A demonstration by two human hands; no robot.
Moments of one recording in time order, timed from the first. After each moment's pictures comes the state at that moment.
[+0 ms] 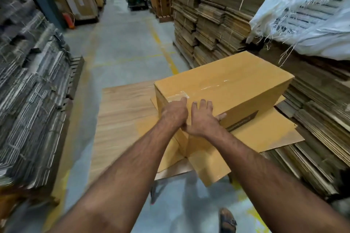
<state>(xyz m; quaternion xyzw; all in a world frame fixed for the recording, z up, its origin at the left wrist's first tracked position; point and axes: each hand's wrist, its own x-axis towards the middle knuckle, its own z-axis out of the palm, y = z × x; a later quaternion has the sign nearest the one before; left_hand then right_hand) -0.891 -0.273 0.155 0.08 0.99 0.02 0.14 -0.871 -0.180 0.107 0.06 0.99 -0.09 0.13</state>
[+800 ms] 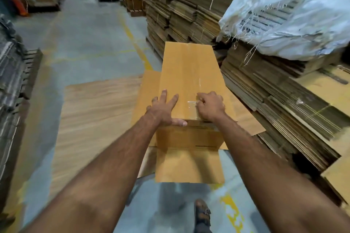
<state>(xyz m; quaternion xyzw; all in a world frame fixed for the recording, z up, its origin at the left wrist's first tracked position) -0.913 -0.253 0.102 0.22 0.96 0.07 0.16 -0.861 -0.073 0.121 0.16 0.97 -0.16 -0.03</state>
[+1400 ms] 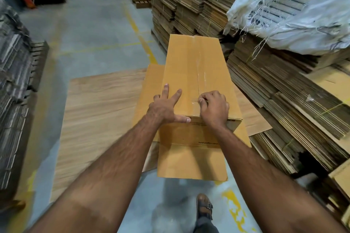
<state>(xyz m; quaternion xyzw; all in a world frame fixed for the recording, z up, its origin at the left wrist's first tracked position) -0.907 -0.252 0.103 0.20 0.96 0.08 0.16 -0.852 -0.082 0.086 0.15 0.94 -0.22 -0.22</state>
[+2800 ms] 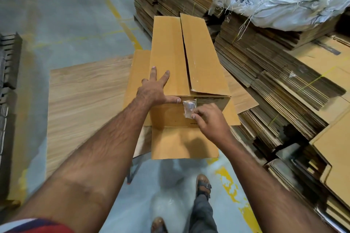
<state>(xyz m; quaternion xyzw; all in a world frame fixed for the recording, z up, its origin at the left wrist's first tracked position) -0.908 -0.250 0.100 0.19 0.97 0.08 0.15 -0.747 -0.083 0.065 0.00 0.95 -0.29 -0.15</state>
